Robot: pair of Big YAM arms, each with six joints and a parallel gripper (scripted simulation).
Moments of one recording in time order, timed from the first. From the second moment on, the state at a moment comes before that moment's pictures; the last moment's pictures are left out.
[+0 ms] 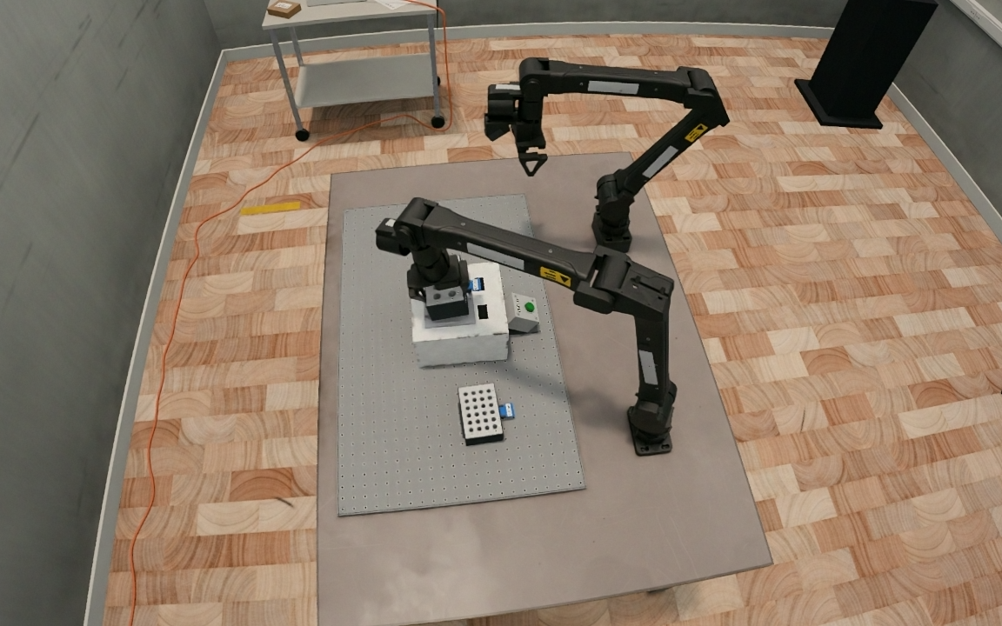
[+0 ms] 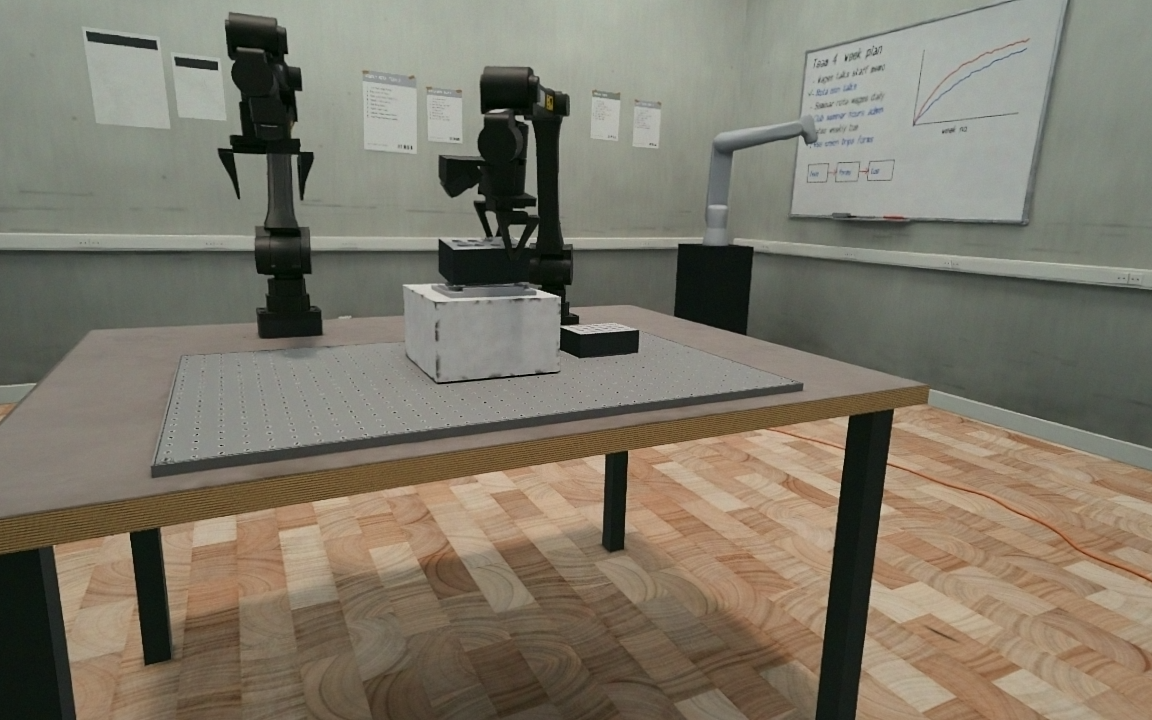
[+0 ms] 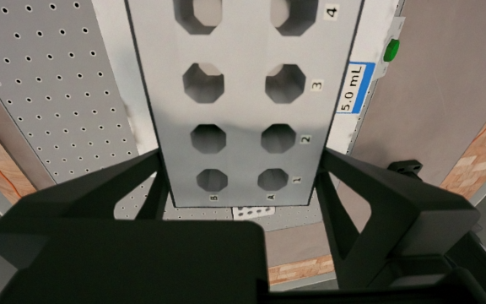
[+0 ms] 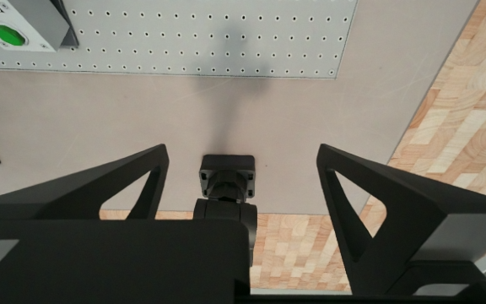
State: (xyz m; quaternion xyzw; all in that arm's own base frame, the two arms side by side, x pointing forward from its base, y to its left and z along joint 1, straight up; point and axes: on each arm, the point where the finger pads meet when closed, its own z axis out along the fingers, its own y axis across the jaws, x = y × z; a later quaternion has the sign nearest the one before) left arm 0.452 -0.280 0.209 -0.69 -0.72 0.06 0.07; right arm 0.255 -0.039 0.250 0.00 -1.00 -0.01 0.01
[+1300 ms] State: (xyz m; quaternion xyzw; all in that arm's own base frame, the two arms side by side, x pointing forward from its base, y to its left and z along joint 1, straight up) left arm 0.452 -0.280 0.209 -0.69 -0.72 0.06 0.07; right arm 0.256 -0.039 0.252 0.00 -1.00 -0.01 0.00
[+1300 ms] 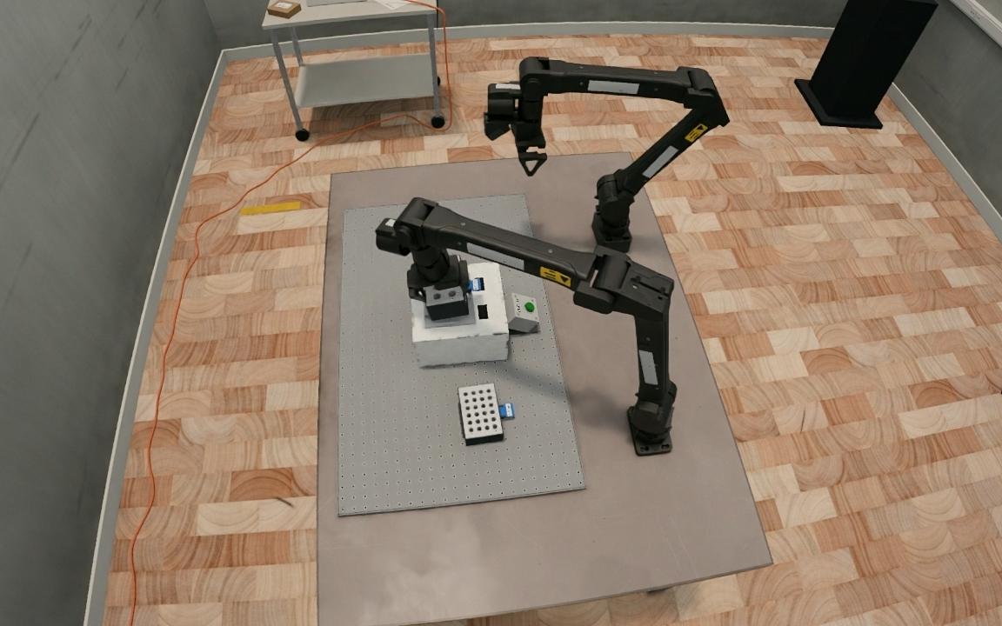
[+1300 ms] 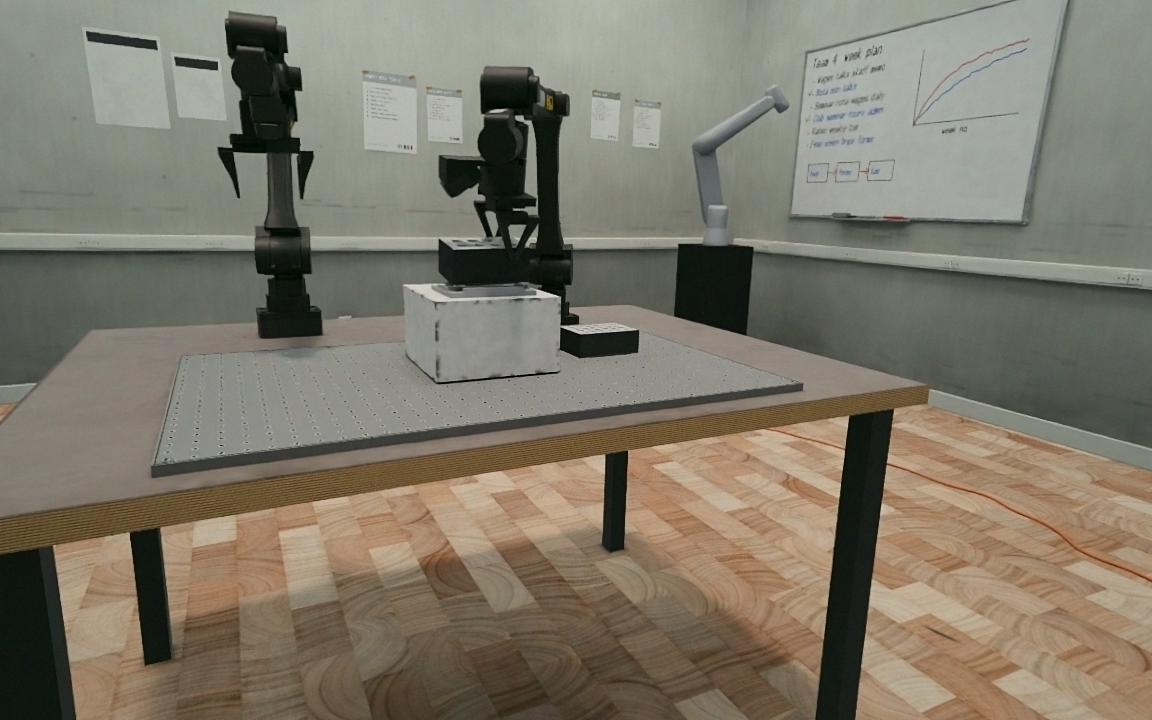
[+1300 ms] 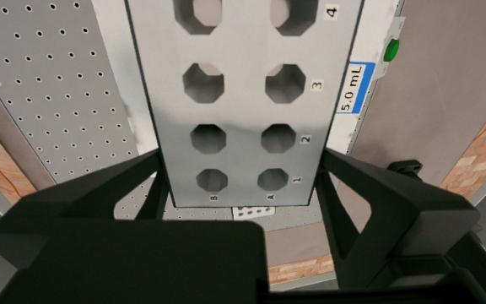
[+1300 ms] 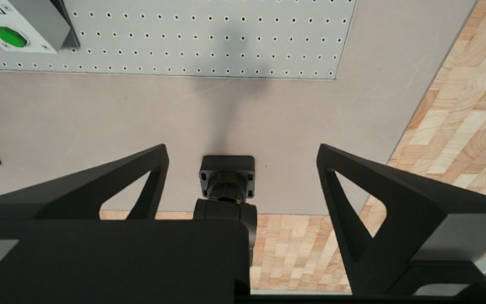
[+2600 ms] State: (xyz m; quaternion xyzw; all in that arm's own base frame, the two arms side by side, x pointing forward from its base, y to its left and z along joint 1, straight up) left arm 0.452 -0.280 0.209 -0.69 -0.72 0.06 0.07; right arm 0.256 -0.039 0.252 0.00 -1.00 -0.01 0.00
